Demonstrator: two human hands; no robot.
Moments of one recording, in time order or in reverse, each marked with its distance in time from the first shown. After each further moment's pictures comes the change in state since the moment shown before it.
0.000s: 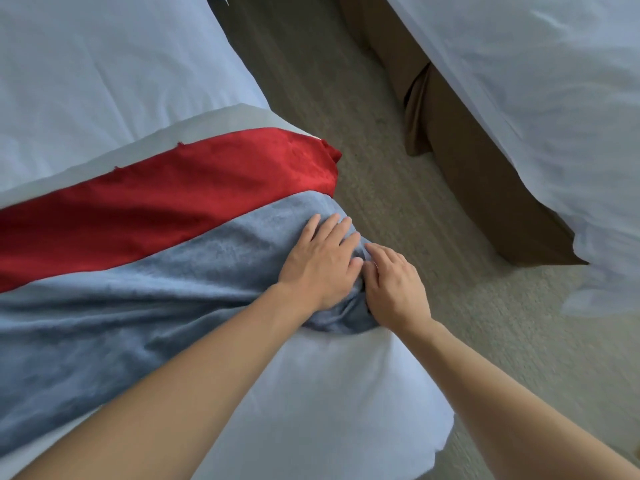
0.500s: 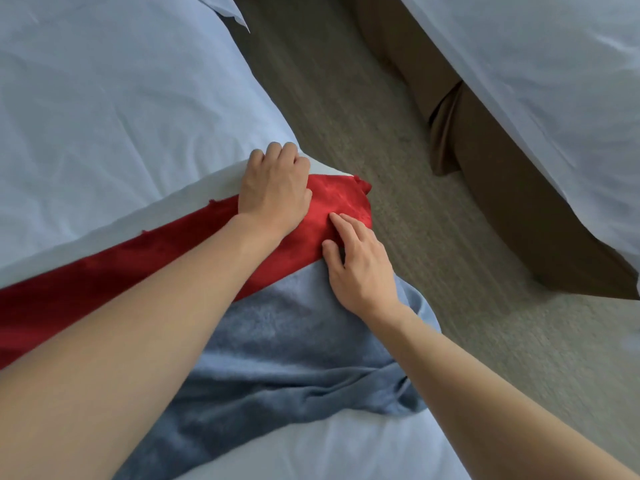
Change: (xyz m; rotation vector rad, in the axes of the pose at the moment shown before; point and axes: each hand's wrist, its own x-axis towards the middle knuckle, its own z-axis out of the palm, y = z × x) left_hand 0.110 -0.173 -0.067 0.270 0.187 -0.230; right_hand 0.122 -0.109 0.037 0.177 0.073 -0.032
